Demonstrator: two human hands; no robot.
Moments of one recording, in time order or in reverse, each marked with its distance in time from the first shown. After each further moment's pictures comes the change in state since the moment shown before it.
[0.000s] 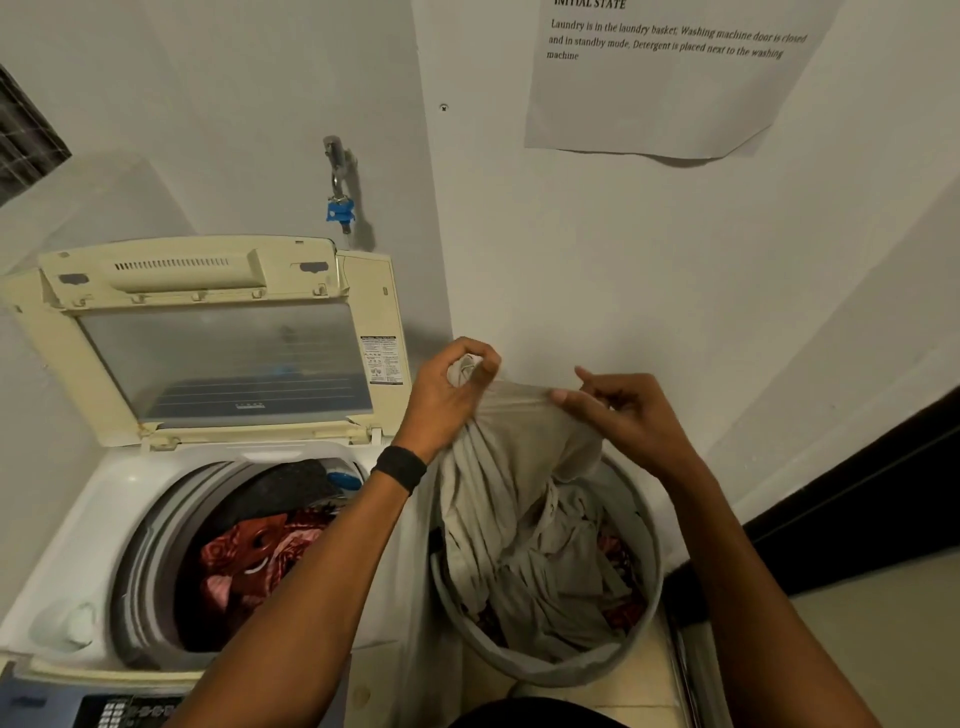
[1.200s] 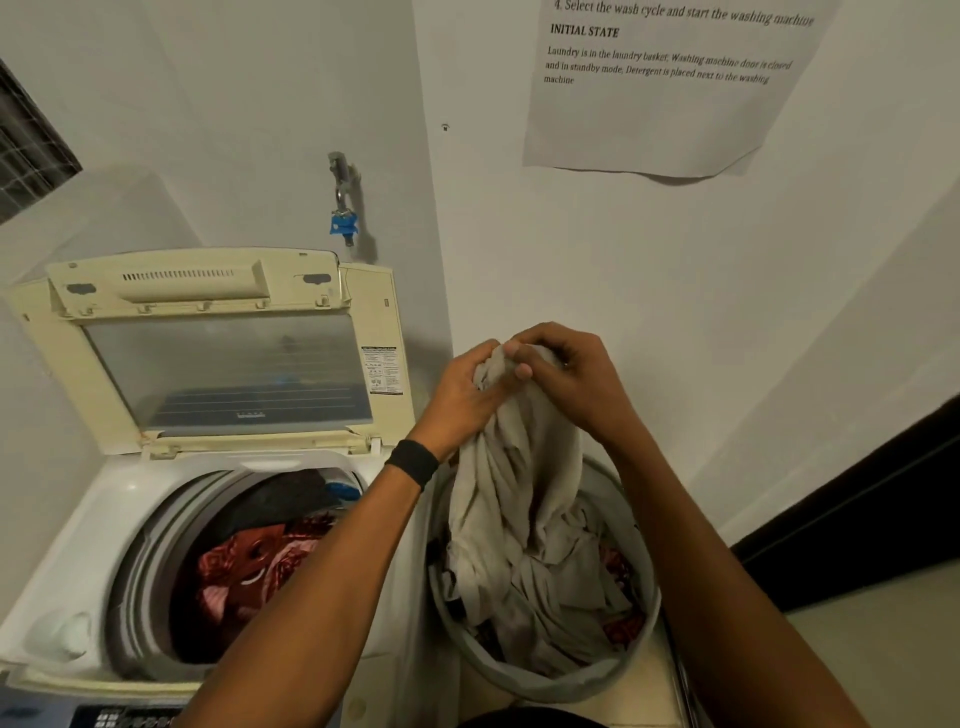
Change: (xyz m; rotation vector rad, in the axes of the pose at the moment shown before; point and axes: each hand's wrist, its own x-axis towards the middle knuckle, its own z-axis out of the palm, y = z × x) left_hand 0.013 0.013 0.014 -0.023 -0.130 -0.028; right_hand 0.053 -0.027 0.028 -0.107 0.059 -0.111
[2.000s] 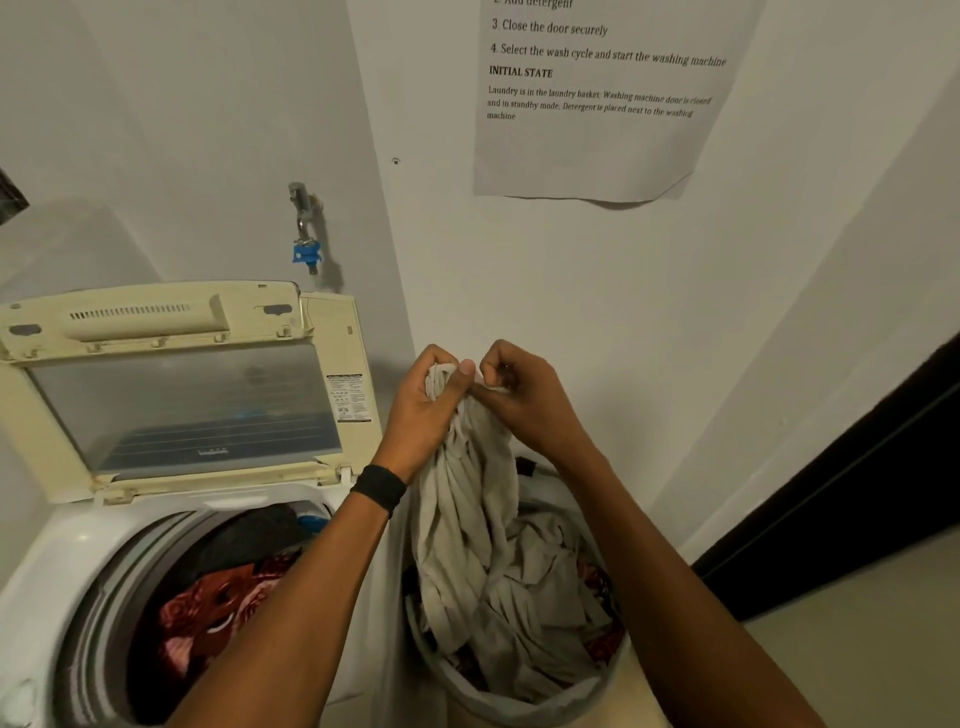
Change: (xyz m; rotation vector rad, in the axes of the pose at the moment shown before) left_hand 0.004 0.002 0.001 -0.058 0.130 0.077; right_hand 0.001 0.008 0.011 0.037 0.039 0.029
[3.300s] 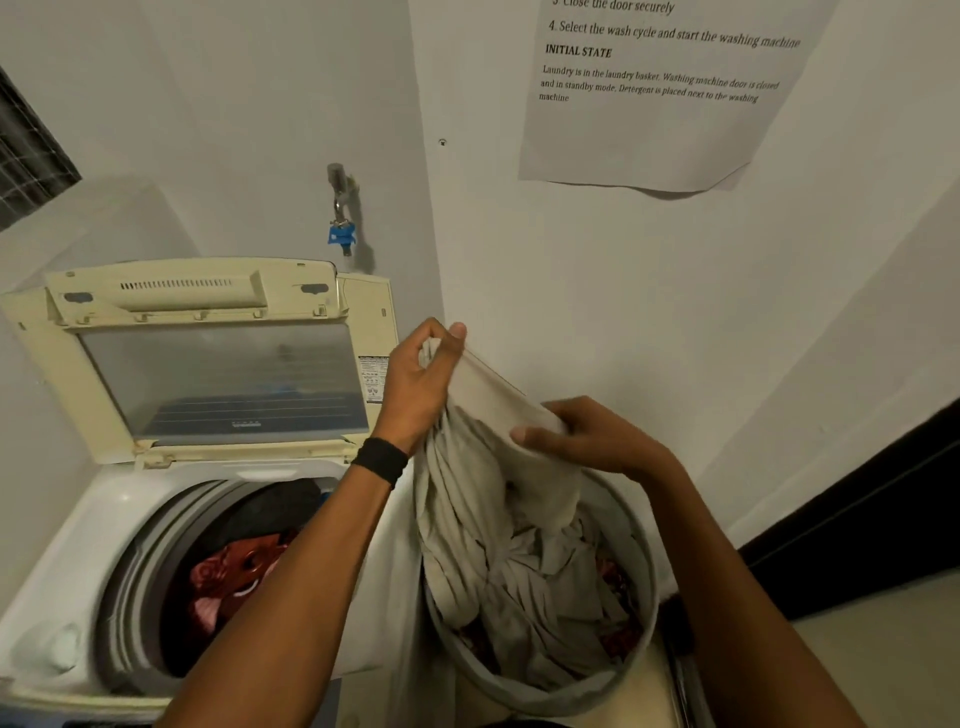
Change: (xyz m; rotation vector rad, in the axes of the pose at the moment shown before) left_hand 0.005 0.007 -0.029 -0.014 0.155 0.001; right_hand -0.028 0.019 -0.037 -0.221 -0.516 0.356
